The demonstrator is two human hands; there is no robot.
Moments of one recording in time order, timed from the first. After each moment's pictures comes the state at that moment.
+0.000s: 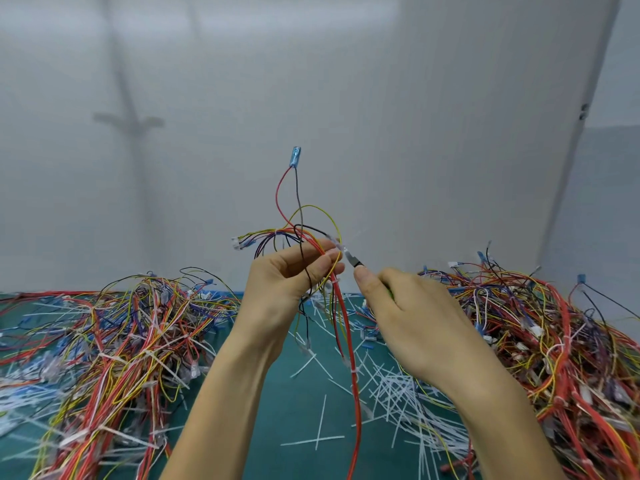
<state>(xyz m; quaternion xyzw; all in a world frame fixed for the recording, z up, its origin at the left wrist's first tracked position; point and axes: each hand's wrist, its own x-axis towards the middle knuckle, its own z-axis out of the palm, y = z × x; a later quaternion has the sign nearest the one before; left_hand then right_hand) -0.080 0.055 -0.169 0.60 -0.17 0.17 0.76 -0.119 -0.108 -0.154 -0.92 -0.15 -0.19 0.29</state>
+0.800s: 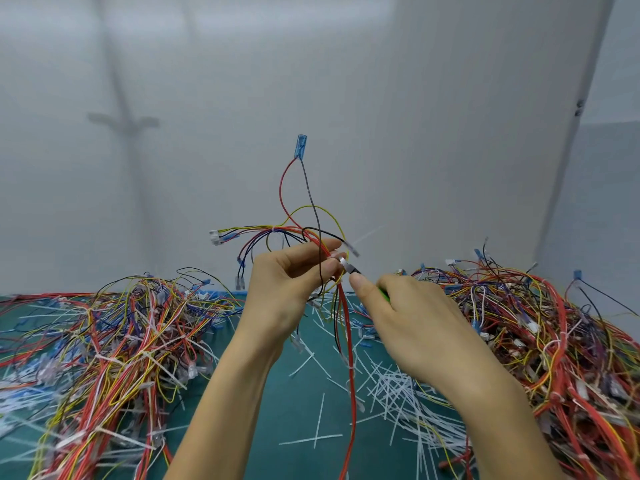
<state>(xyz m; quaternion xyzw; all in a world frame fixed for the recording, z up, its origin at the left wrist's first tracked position) -0.083 0.051 -0.169 0.66 -0.18 0.20 0.70 -0.119 -0.108 -0.156 -0.94 -0.13 -0.18 0.27</state>
